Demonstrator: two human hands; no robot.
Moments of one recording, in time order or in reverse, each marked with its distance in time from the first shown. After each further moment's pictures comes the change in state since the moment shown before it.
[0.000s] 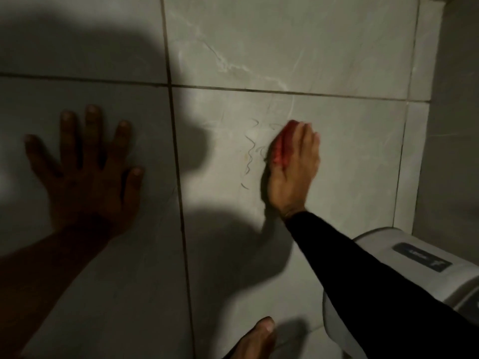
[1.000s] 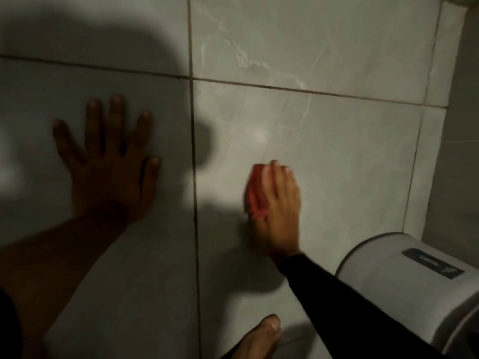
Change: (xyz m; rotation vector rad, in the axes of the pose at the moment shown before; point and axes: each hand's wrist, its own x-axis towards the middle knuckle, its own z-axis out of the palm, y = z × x) left_hand -0.002 -0.003 0.004 0.088 0.043 -0.006; right_hand -0.087 -0.008 0.007 -0.135 -0.186 -0.384
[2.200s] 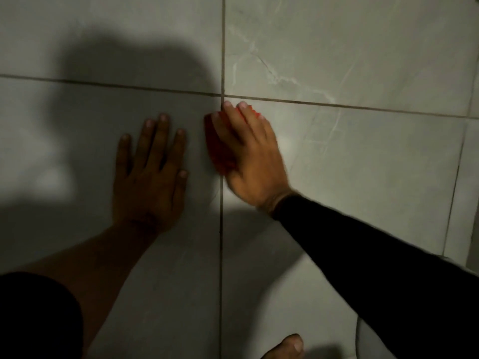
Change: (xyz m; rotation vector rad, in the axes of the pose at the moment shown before) left_hand 0.000 0.002 -0.008 0.055 0.027 0.095; right_hand 0.136 -0.081 -0.017 0.042 0.103 -0.464
